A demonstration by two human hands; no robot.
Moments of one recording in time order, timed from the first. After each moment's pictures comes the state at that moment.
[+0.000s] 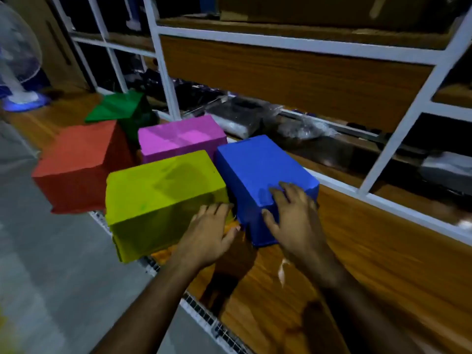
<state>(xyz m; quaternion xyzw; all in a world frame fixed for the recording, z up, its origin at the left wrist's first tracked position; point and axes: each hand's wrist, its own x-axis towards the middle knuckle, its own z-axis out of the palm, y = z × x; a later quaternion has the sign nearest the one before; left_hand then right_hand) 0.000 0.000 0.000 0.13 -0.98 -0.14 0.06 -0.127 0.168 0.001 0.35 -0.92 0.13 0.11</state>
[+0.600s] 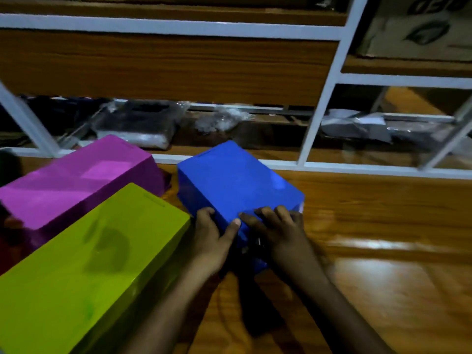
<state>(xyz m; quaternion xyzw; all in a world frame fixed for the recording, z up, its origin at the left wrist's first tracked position) -0.097 -0.035 -0.043 0.10 -0.84 -0.53 0.03 -0.092 0.136 -0.024 0.23 -0.96 0.04 0.15</state>
